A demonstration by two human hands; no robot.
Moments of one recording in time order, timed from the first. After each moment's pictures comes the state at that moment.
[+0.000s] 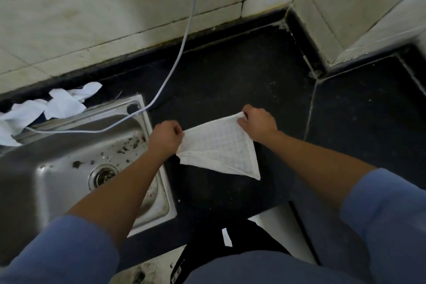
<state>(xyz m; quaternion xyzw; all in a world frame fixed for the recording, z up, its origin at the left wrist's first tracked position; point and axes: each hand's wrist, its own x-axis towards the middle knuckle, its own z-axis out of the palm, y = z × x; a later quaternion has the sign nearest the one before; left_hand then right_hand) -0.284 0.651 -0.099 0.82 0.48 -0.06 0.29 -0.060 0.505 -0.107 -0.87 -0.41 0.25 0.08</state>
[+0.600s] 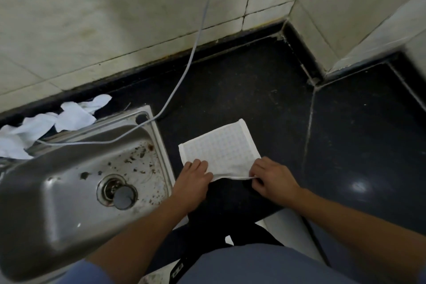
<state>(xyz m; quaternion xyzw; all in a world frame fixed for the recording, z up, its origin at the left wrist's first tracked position) -0.329 0.569 -0.098 0.98 0.13 -0.11 0.10 -0.133 0.395 -0.094 -0.77 -0.61 0.17 0.10</state>
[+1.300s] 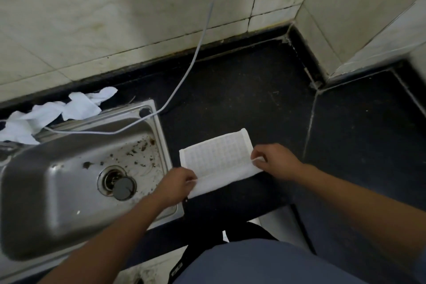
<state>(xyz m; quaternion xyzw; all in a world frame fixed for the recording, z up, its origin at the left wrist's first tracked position) -0.357 0.579 -0.086 0.86 0.32 -0.16 0.36 -0.086 0.425 -0.070 -0.78 -0.50 0.36 0.09</state>
